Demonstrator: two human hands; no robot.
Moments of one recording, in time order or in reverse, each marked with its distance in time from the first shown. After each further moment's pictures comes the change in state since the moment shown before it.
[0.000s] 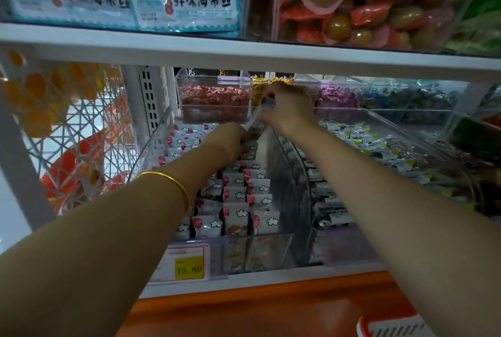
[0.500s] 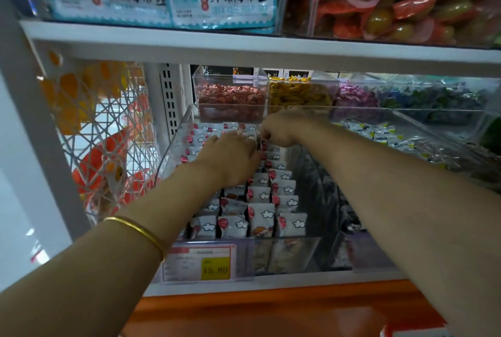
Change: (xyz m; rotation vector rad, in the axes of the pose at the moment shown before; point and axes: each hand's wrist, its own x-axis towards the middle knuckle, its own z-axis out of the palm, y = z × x) left_hand -0.045 -0.017 -0.008 0.219 0.024 0.114; right_hand 0.020 -0.011 0.036 -0.562 -0.594 -0.210
